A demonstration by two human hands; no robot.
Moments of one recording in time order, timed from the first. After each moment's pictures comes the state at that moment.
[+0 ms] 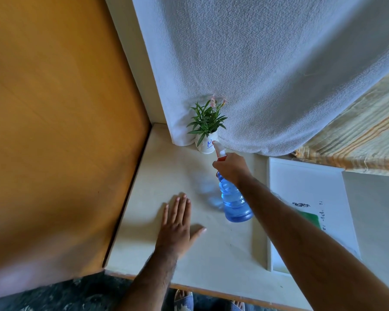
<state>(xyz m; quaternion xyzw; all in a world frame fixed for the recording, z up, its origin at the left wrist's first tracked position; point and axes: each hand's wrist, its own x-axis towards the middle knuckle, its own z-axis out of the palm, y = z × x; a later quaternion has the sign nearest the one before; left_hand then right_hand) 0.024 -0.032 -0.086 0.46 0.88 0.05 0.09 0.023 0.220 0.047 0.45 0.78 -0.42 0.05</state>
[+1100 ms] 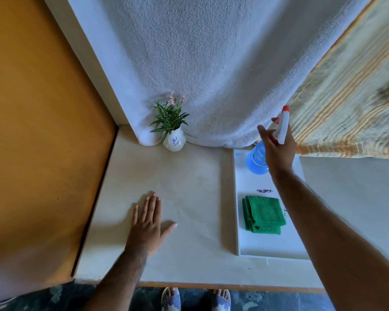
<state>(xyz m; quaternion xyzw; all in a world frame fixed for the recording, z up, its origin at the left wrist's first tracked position) 0.021 -0.031 -0.087 0.47 0.87 0.02 0.10 0.165 0.342 0.071 0.43 0.67 -0.42 -0.43</state>
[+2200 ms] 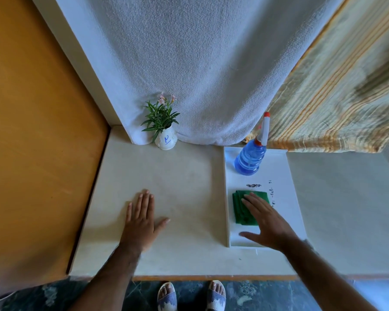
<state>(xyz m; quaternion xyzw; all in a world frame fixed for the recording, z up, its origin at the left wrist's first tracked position) 0.021 -0.031 -0.090 0.45 0.88 0.02 0.14 0.331 0.257 -0.030 0.19 0.97 -0.11 0.00</state>
